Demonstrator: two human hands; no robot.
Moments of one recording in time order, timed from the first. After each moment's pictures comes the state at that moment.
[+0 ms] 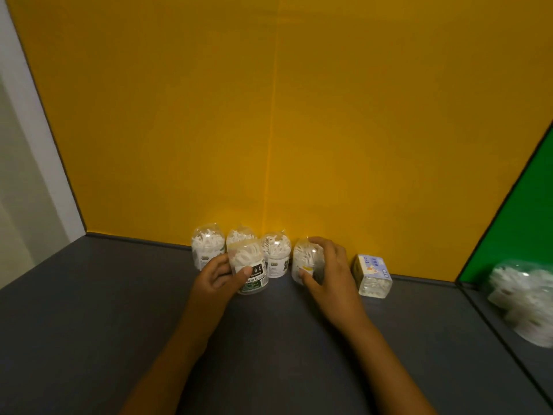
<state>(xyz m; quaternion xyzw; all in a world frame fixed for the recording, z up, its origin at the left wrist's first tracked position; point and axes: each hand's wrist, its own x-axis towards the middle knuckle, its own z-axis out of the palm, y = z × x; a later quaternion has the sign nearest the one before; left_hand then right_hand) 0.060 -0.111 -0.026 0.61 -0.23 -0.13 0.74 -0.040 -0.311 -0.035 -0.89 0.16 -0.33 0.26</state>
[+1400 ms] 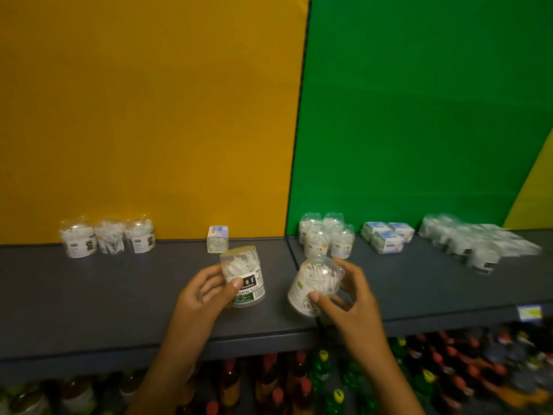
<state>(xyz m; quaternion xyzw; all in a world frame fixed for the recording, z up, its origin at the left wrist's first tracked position) -0.269 -0.174 0.020 0.57 -0.32 -0.20 0.73 -0.446 -0.333 0.002 -0.69 0.22 -0.45 0.52</state>
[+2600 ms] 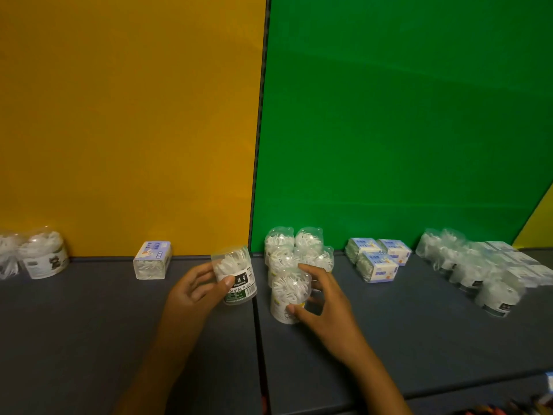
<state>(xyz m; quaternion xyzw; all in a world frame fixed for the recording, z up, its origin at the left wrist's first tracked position) -0.242 -0.355 0.001 0.58 -0.28 -0.21 0.73 -0.409 -0.526 -0.031 -0.82 0.22 -0.34 0.40</state>
